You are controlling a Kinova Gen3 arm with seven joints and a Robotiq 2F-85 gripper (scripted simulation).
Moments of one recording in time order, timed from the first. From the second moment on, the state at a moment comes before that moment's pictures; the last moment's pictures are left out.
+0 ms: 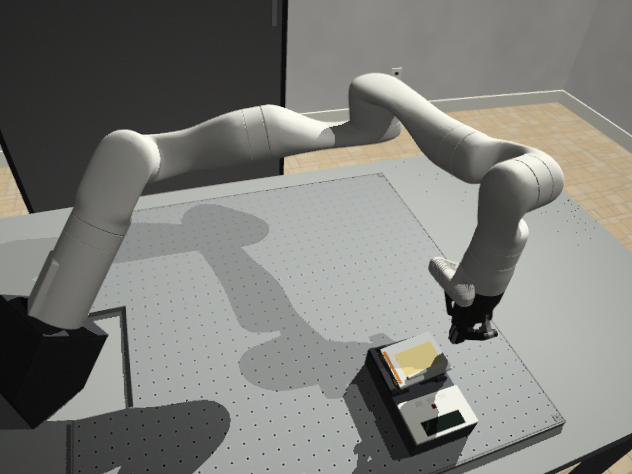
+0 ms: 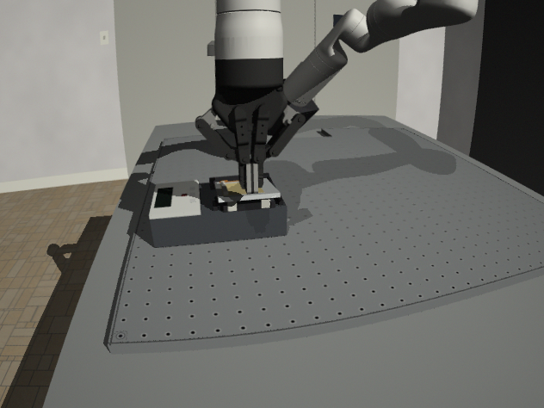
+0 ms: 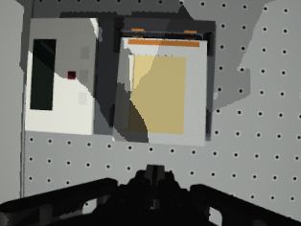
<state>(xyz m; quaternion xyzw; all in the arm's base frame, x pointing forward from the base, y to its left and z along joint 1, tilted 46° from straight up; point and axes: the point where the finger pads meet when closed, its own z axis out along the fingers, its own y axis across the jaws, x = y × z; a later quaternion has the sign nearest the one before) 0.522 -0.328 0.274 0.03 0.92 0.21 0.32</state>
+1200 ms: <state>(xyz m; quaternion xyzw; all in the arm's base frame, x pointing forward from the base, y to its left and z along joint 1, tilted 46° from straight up) 0.531 -0.320 0.258 0.03 0.92 0.21 0.32</state>
